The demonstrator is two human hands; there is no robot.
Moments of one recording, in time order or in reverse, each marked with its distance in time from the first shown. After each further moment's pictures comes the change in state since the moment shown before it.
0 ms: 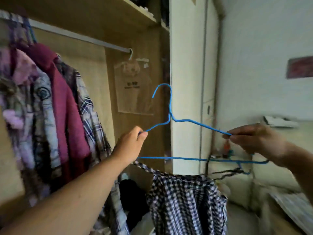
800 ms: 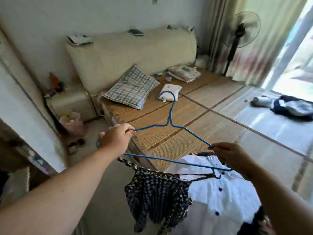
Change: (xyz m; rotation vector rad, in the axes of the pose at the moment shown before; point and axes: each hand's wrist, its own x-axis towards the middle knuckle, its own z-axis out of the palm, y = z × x) left_hand -0.350 0.111 0.106 -0.344 -0.831 0.656; right_hand -0.605 -0.019 0.184 -0.157 0.996 1.002
